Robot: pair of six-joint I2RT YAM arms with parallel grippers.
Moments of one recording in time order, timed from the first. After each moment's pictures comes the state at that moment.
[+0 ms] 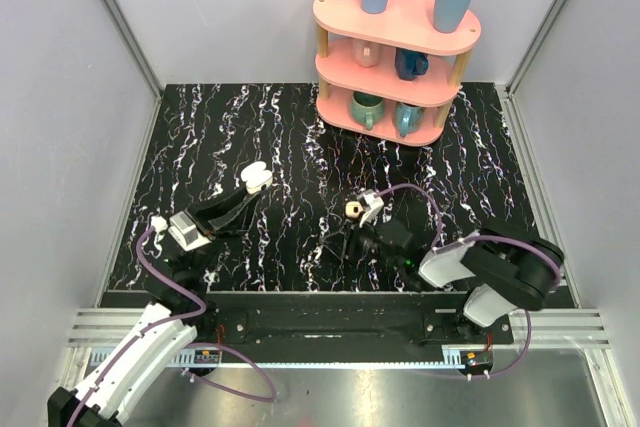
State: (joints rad) left arm -0.49 0.32 0.14 0.83 0.23 -0.19; right arm 0.93 1.62 0.27 1.15 -0.05 0.67
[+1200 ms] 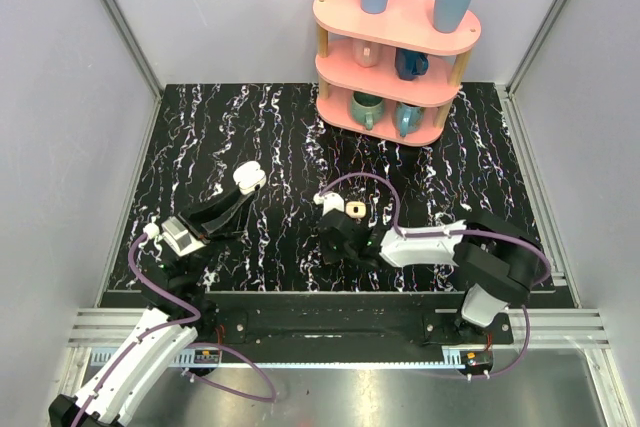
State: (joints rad) left arm -0.49 0.26 0.14 0.80 0.20 -0.19; right arm 1.08 1.67 0.80 0.09 0.19 0.58
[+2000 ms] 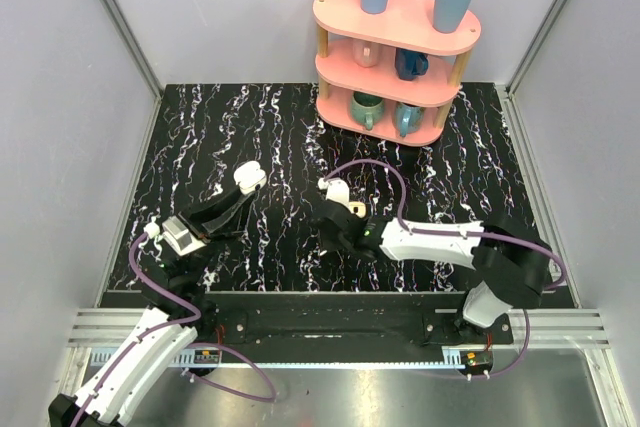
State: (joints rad) left arm -0.49 0.26 0.14 0.81 0.20 -0.19; right arm 1.09 1.58 0.90 -0.14 0.35 0.69
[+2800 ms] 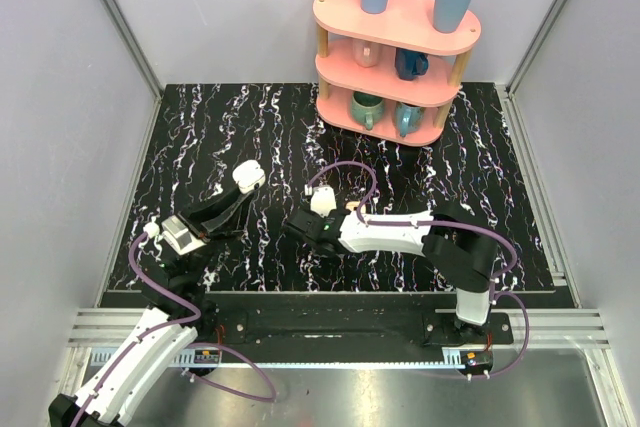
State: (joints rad) left arm -0.49 0.26 0.14 0.80 0.18 -0.19; right arm 1.16 1.87 1.22 -0.58 0.51 0.90
